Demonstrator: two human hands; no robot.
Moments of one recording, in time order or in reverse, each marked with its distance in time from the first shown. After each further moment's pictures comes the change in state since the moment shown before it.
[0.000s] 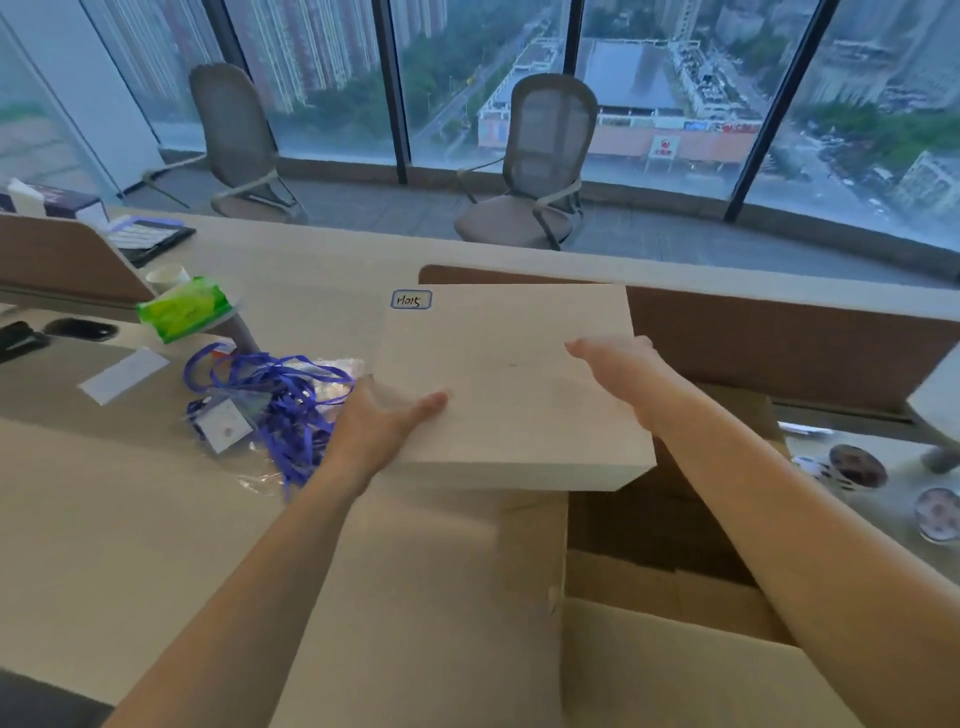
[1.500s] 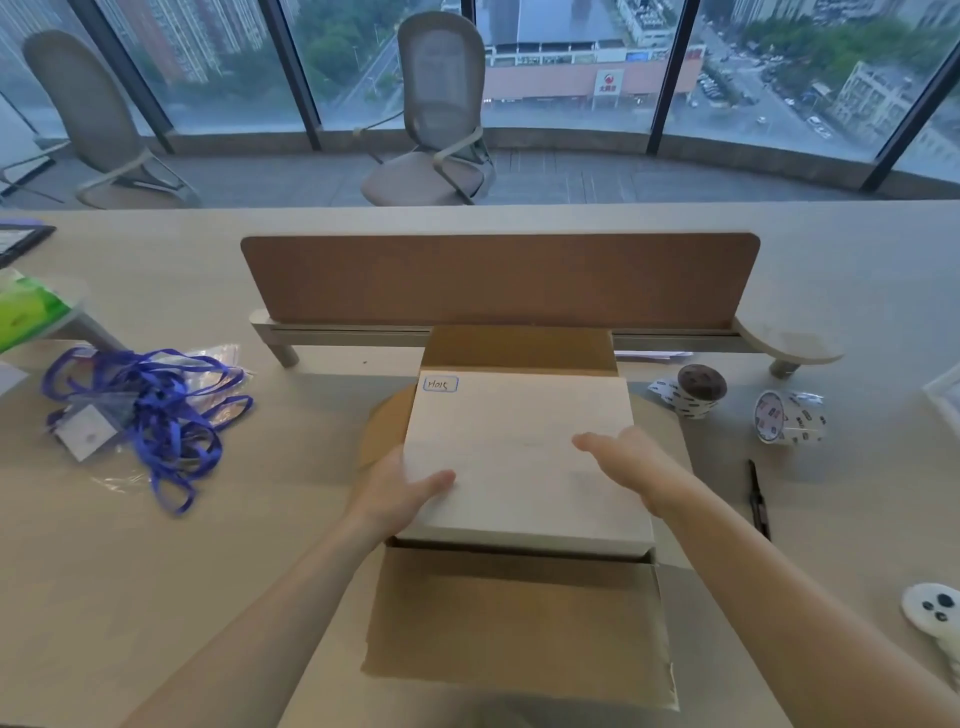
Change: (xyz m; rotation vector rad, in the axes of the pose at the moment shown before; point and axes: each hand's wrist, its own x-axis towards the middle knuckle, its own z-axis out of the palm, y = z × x) left_hand -0.094 -0.032 0.206 0.183 -0.429 -0.106; right_hand 0.027 0.227 -0.158 -0.063 -0.027 0.214
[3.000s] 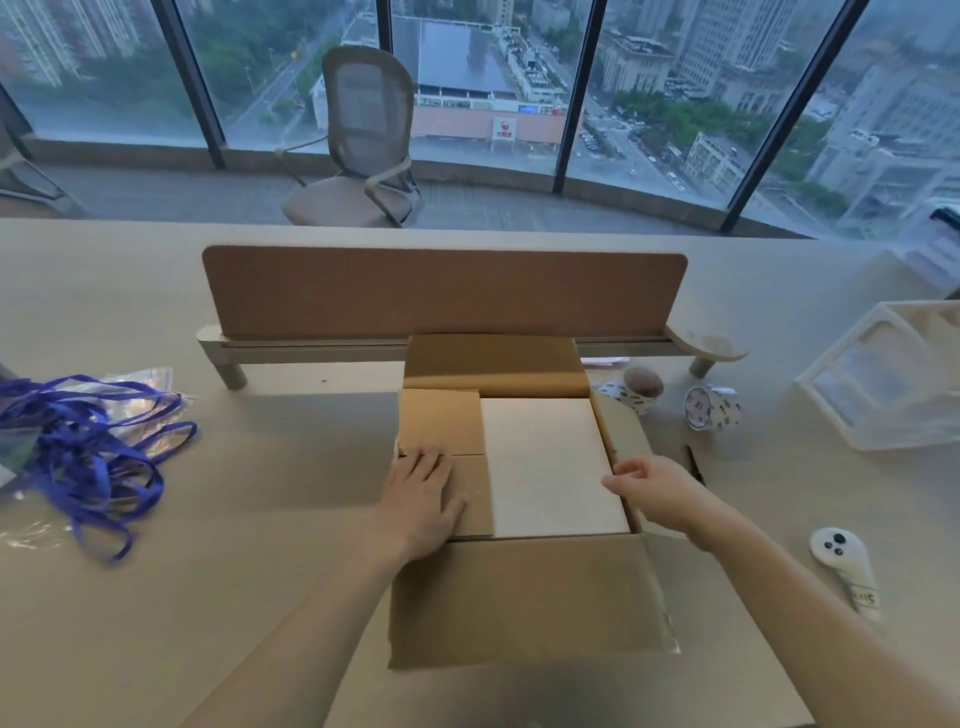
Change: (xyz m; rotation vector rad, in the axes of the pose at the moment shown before) left_hand 0.020 -0.032 0.014 0.876 -0.116 0.409; right_hand -0.047 0.051 0.003 -0.261 0.152 -0.074
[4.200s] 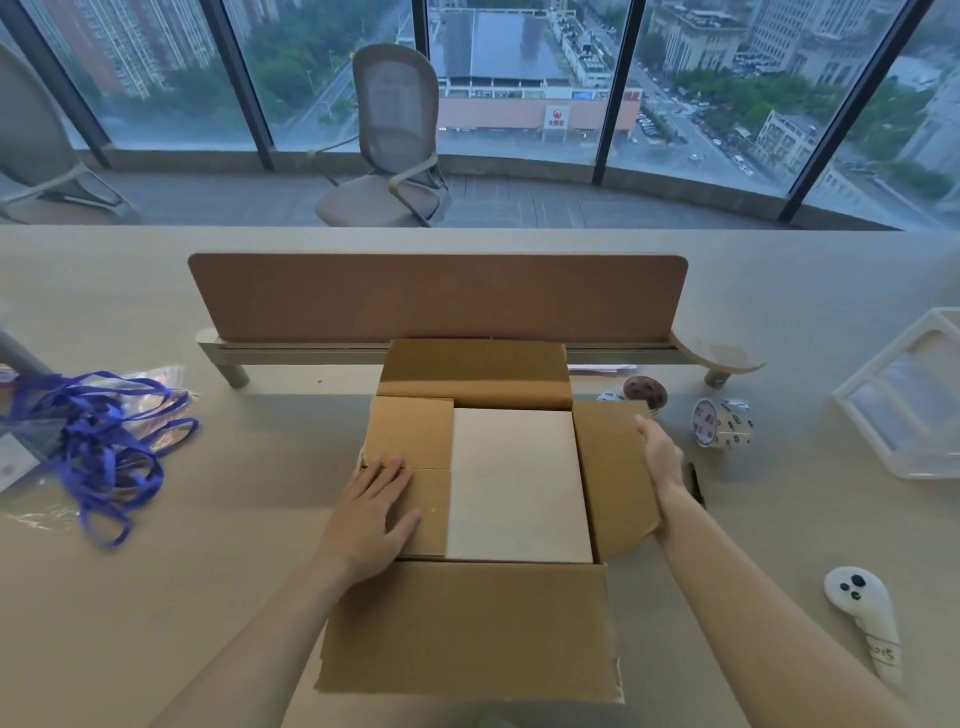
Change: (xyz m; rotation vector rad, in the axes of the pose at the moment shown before) left_hand -0.006 0.005 0.013 -0.055 0.075 -0.088; right_hand 0.099 0.035 -0.032 0.963 0.144 0.131
